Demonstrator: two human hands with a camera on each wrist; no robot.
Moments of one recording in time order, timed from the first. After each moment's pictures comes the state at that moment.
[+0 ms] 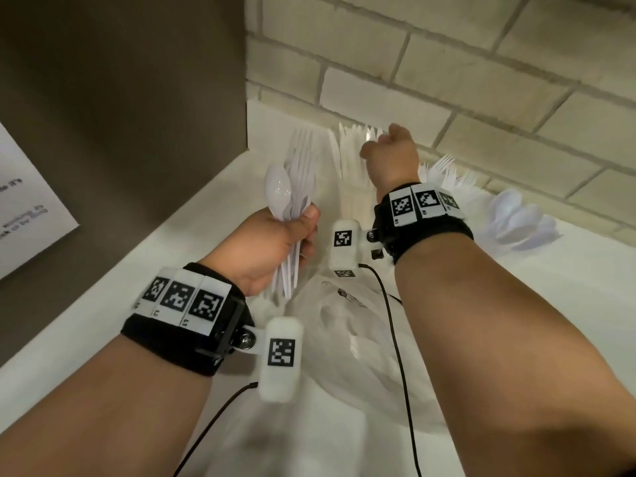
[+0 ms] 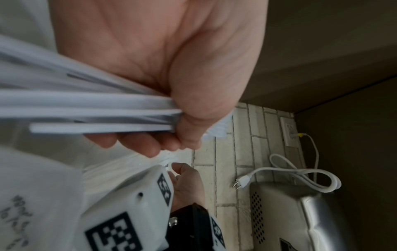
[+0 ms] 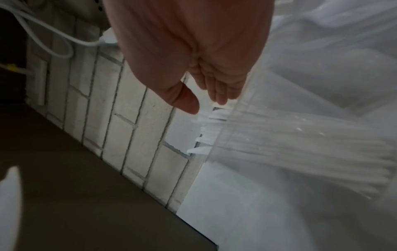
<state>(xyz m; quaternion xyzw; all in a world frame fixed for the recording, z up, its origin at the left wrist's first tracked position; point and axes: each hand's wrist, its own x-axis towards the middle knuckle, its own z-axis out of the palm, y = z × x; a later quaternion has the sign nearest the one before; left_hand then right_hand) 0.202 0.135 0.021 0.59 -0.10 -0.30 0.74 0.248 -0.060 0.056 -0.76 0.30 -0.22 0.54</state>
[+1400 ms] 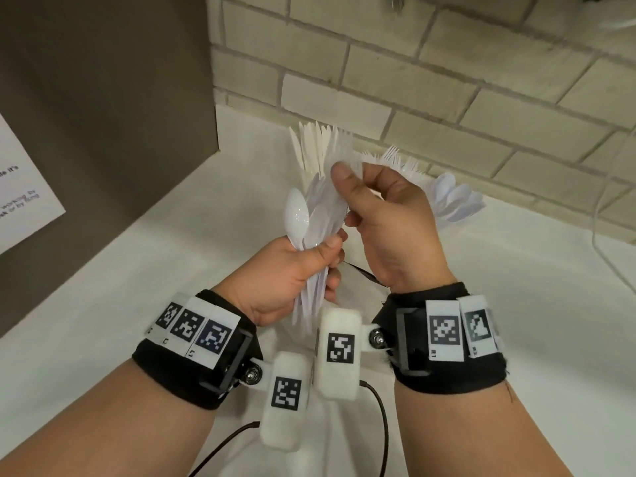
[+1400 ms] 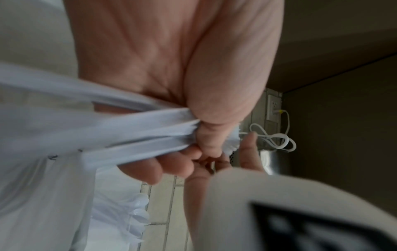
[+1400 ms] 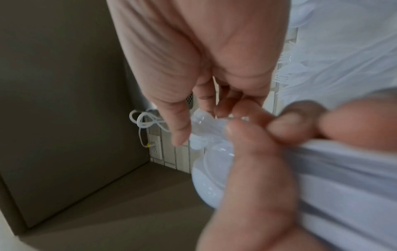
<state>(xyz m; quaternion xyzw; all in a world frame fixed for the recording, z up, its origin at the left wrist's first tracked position) 0.112 0.126 0.031 0.45 -0.22 -0.44 0.75 0.062 0.014 0.103 -0.67 0.18 -0.23 0.68</state>
